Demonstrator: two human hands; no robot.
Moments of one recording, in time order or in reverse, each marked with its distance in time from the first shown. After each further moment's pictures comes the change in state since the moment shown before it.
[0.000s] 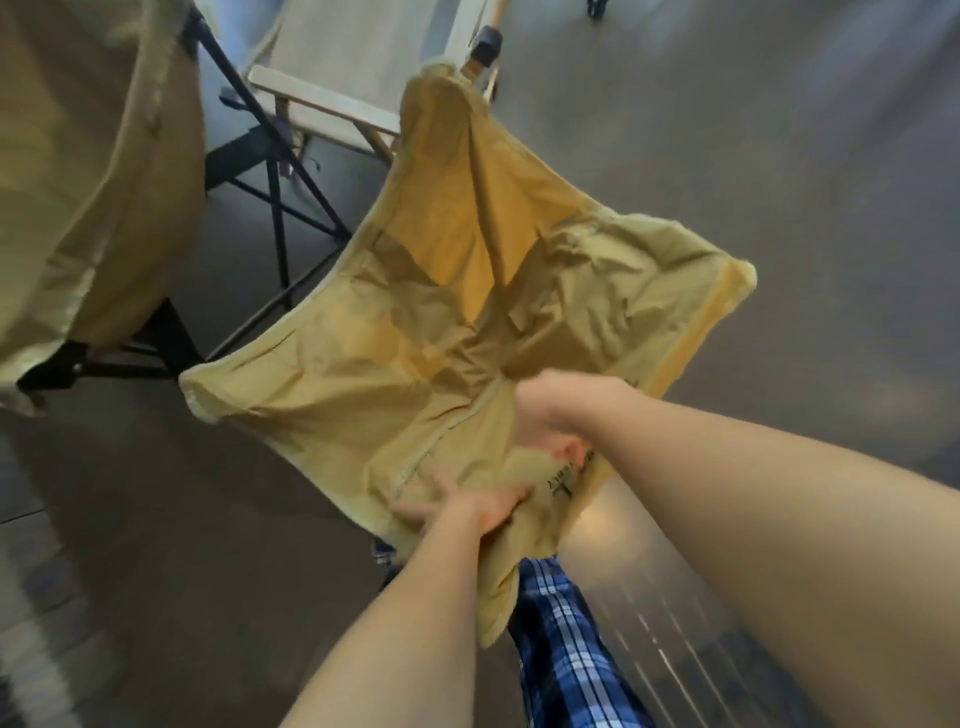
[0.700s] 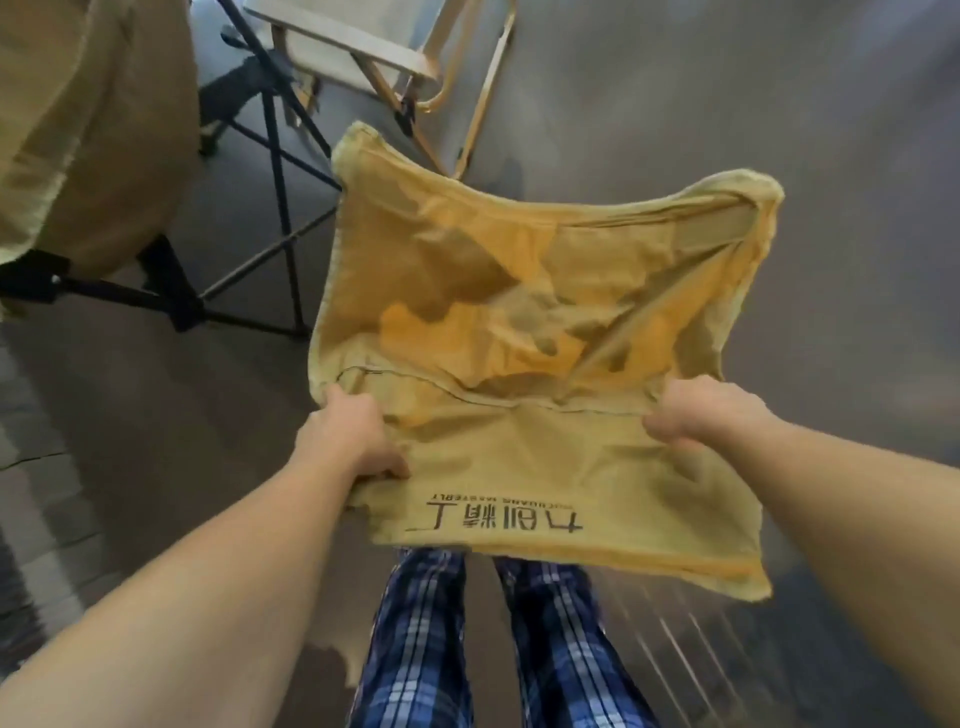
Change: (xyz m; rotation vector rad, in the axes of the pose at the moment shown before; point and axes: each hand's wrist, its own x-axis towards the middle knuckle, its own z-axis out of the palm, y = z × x) left_hand -0.044 -0.047 -0.059 0.561 0.443 0.189; right_hand 0.023 0.143 0.095 0.124 0.222 0.328
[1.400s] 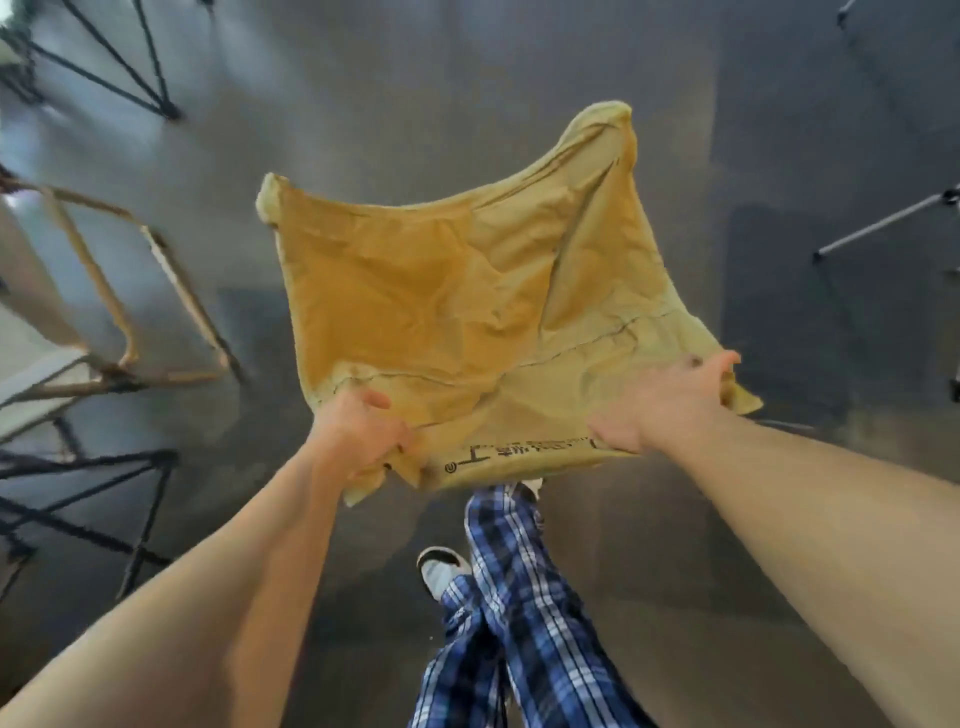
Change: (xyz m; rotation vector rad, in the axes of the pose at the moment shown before) left_hand -0.061 0.211 -0.004 -0.025 0.091 0.495; right_hand -0.078 0.121 0.143 0.399 -0.144 0.388
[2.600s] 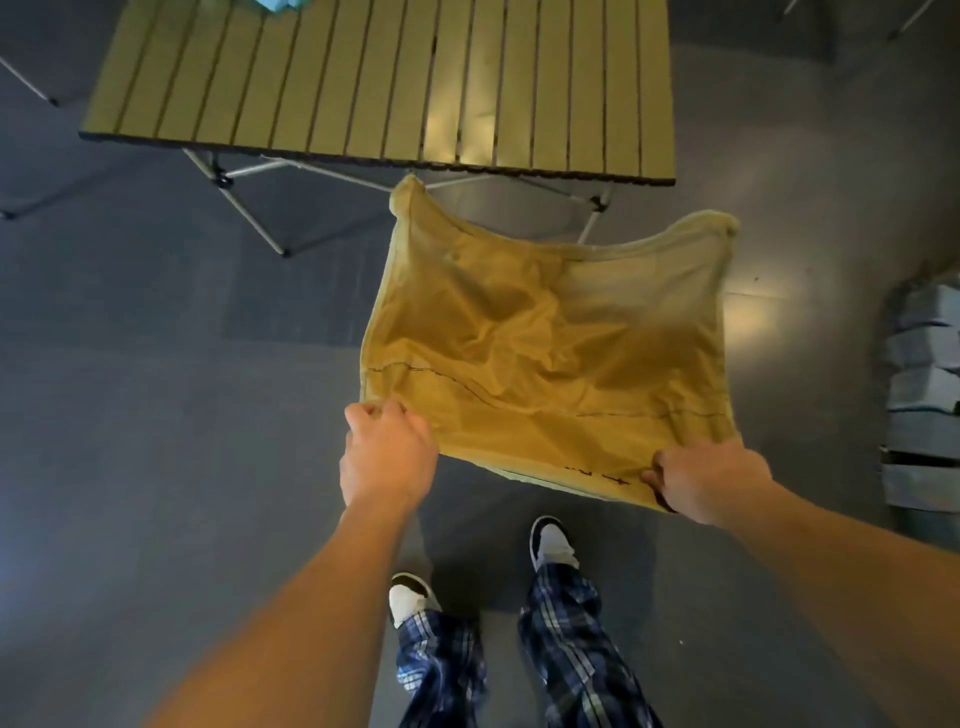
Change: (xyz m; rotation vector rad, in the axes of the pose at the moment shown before) left_hand -0.104 0.308 0.328 1.350 -0.257 1.324; right_hand -0.074 0.098 0.263 1.505 -0.551 0.676
